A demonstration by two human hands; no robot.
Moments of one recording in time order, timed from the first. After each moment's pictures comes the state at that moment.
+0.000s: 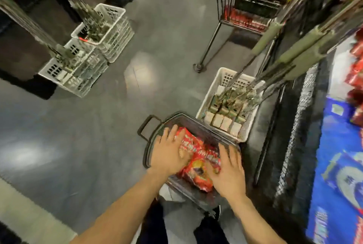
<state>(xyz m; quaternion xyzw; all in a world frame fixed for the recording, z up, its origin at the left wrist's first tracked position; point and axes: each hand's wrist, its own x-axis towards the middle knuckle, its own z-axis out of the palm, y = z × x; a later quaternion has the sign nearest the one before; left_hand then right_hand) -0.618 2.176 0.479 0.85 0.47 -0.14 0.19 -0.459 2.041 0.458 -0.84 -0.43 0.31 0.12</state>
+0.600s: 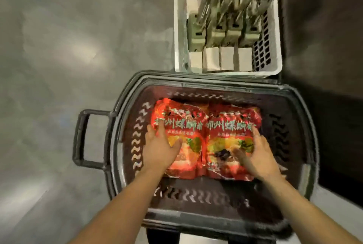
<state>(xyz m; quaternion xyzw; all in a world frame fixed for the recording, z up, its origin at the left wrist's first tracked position) -0.632 2.283 0.047 0.80 0.48 -0.27 0.26 -0.469 2.052 0.046 -0.89 -0.07 0.43 0.15</state>
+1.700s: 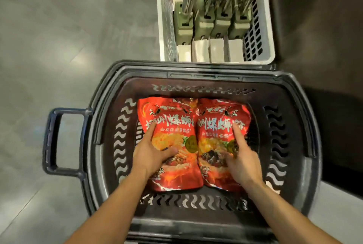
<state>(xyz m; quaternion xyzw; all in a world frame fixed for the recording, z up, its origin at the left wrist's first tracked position) -0.644 2.276 0.025 0.69 0.52 -0.16 0.48 -0.509 2.060 0.027 -0.88 -0.05 0.40 0.24</state>
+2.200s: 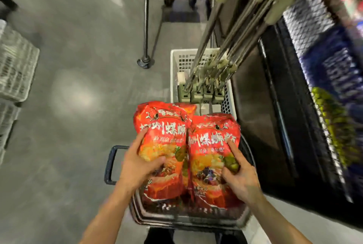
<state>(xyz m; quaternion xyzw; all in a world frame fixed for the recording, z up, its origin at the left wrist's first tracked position) -0.643 2.328 0.301 0.68 0.42 0.06 0.60 -0.482 2.074 0.288 -0.86 -0.14 0.30 0.40</state>
